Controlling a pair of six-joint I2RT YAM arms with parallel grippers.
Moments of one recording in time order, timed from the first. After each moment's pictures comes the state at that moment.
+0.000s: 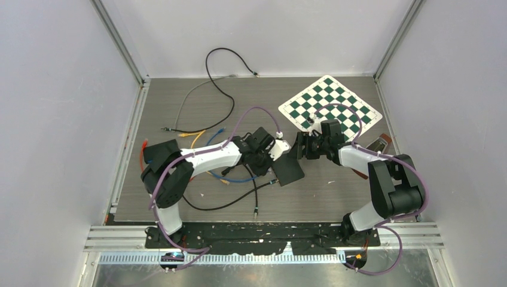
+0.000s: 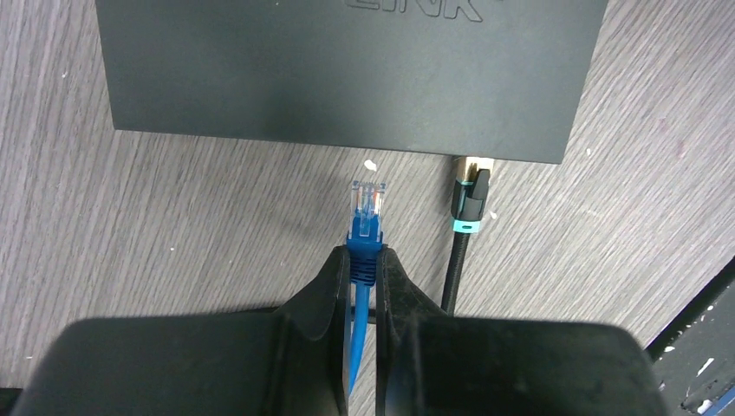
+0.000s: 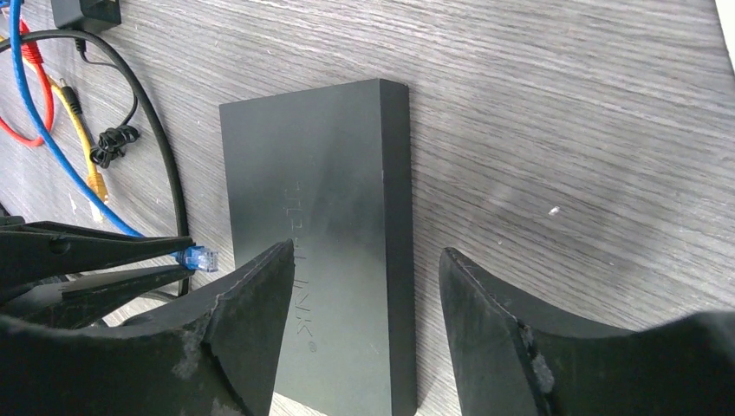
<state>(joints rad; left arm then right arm) -0.88 1.81 1.19 -0.44 0.16 0.15 0.22 1.52 0.68 0.03 -0.50 0.29</state>
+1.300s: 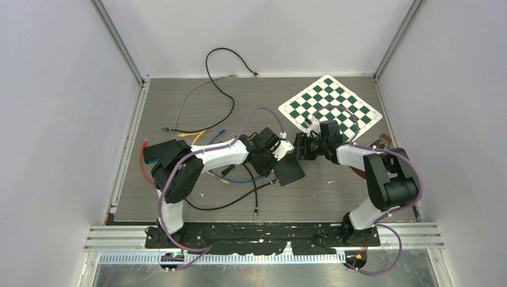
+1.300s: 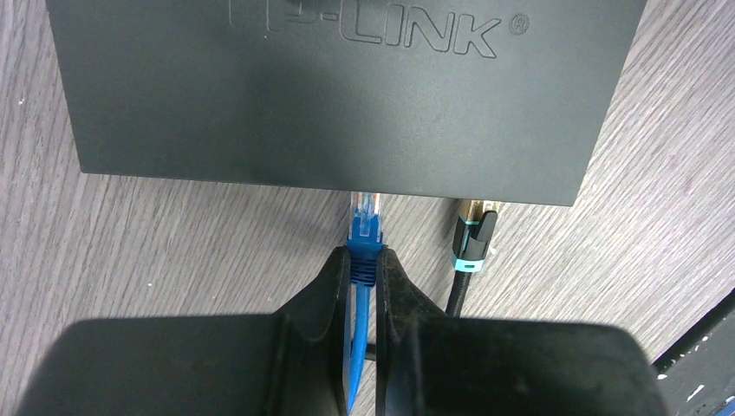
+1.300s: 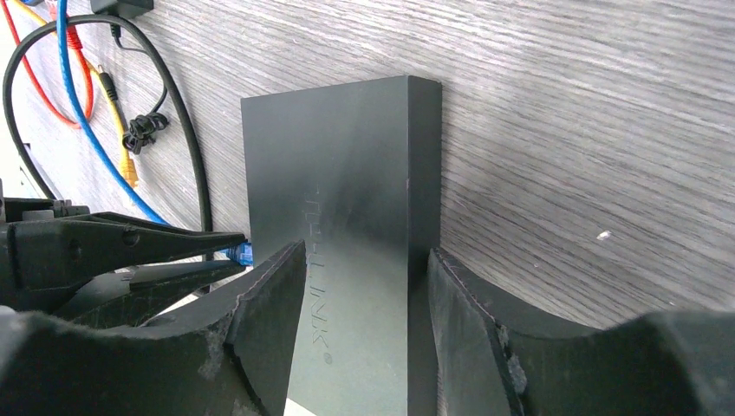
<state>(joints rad) -0.89 1.90 1.26 -0.46 0.16 0.11 0.22 1.59 0.68 0.10 -0.60 0.32</state>
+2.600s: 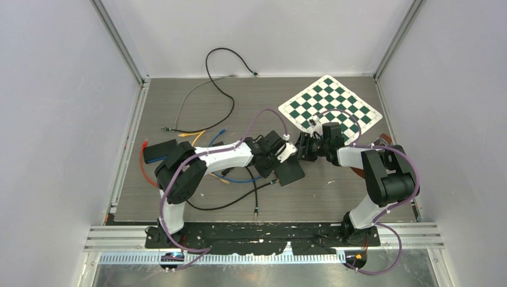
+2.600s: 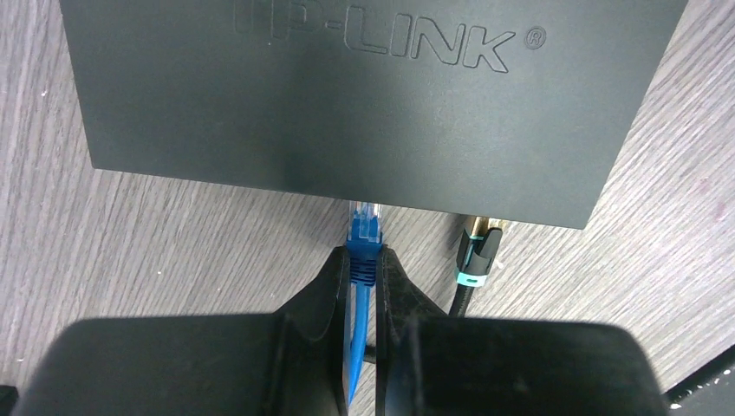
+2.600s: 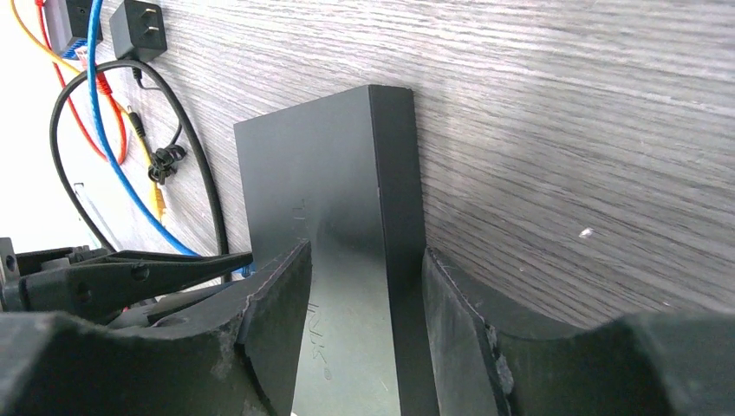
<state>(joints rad) -0.93 1.92 1.30 -0.49 0.06 0.08 0.19 1.63 0.64 0.21 -0.63 0.45</state>
